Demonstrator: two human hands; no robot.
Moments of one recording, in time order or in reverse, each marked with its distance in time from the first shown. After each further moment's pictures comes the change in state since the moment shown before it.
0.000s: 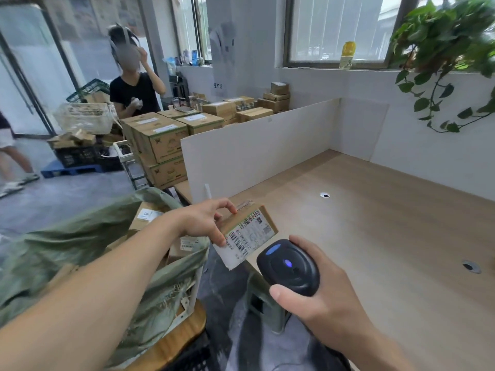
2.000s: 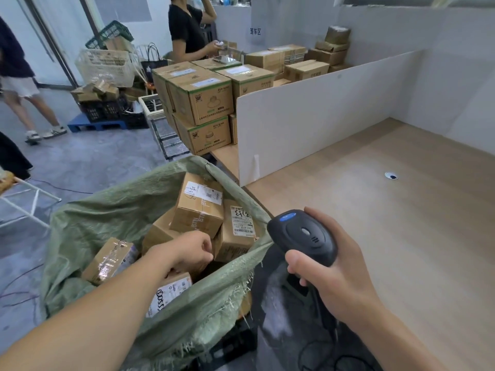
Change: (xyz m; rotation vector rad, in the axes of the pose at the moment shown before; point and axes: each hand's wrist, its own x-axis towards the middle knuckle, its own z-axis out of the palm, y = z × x) left_hand 0.023 -0.286 -0.037 0.287 -0.025 -0.351; right_hand 0.129 0.031 0.180 0.187 -0.011 0.101
